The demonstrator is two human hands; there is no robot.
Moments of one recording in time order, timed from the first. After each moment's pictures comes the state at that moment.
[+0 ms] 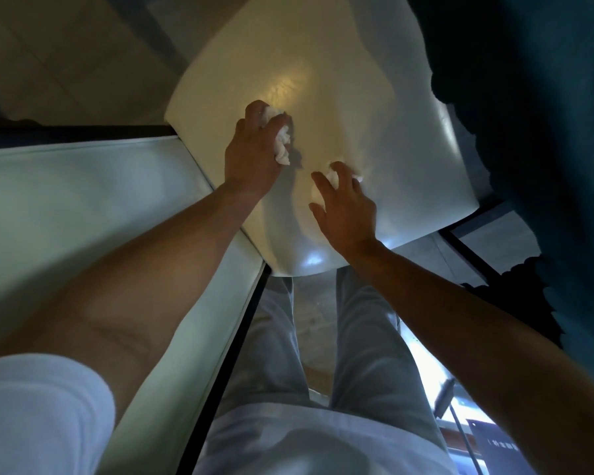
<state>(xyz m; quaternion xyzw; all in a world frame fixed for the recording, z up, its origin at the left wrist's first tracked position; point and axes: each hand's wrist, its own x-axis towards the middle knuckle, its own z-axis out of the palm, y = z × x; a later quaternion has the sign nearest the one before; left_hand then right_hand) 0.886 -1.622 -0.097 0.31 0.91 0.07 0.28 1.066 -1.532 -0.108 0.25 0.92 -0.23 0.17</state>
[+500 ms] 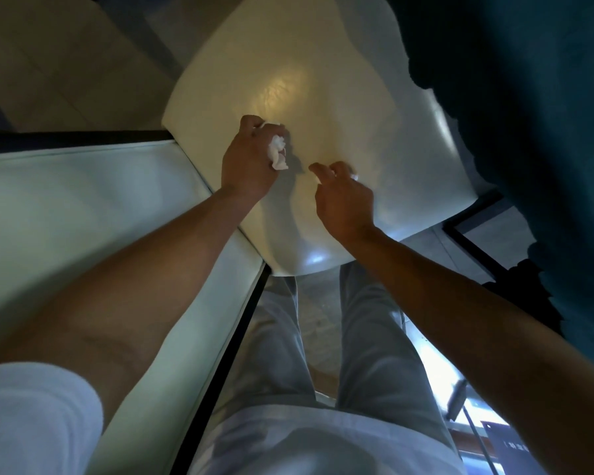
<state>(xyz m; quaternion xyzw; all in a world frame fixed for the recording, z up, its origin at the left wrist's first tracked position) 0.894 -1.627 -0.099 0.30 0.90 0.13 0.29 1.057 -1.522 -0.103 0.27 0.91 -0.26 0.18</state>
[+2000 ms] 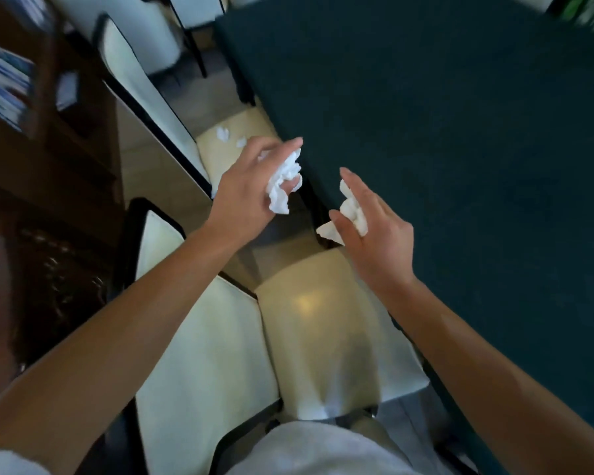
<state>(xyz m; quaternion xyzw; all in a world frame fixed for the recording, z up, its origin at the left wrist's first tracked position) 0.870 -1.599 0.413 0.42 0.84 0.31 -0.12 1.011 -1.436 0.352 0.16 0.86 -0.39 -0.29</state>
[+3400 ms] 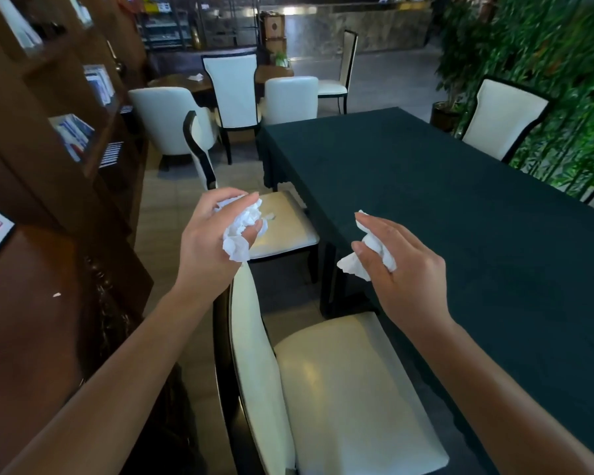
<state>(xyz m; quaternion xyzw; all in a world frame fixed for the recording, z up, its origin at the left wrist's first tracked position) 0.906 -1.820 0.496 0.33 0.80 0.40 -0.29 1.050 -1.588 0.488 0.06 0.87 -0.31 -0.38</state>
